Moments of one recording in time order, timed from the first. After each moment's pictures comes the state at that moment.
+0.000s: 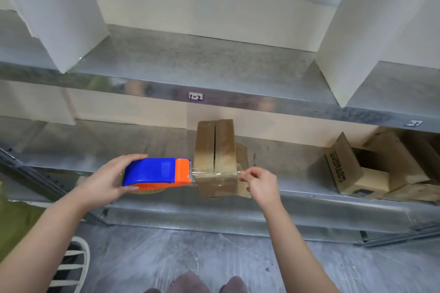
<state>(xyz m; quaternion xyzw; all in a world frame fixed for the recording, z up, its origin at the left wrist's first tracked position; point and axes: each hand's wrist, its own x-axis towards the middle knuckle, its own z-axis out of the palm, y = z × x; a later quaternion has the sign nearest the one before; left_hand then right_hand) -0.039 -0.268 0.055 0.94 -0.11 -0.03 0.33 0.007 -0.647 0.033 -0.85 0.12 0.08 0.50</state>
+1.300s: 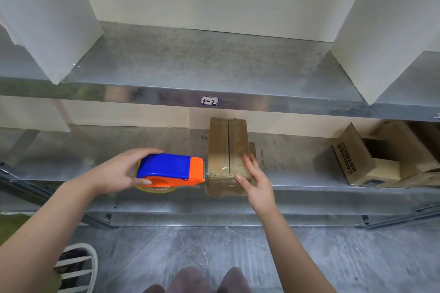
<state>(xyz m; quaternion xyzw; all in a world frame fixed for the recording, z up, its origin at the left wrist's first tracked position) 0.028 -0.248 0.058 0.92 -0.19 -0.15 0.32 0.003 -0.614 0.003 -0.85 0.03 0.04 0.53</state>
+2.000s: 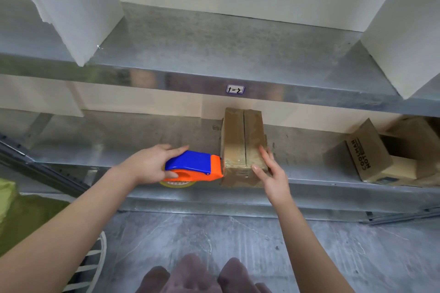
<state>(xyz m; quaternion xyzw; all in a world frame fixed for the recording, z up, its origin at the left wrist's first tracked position) 0.032 -0.277 0.030 0.96 -0.18 -0.18 0.11 0.005 -0.612 -0.001 -0.83 0.05 0.04 0.55</state>
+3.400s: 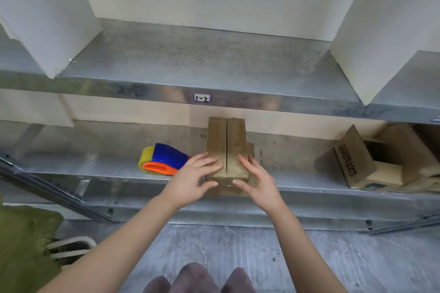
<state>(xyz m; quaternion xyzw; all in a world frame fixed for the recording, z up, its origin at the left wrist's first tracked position) 0.013 -0.407 0.005 0.92 -0.21 0.01 0.33 0.004 -0.640 0.022 -0.87 -0.06 0.09 0.48</state>
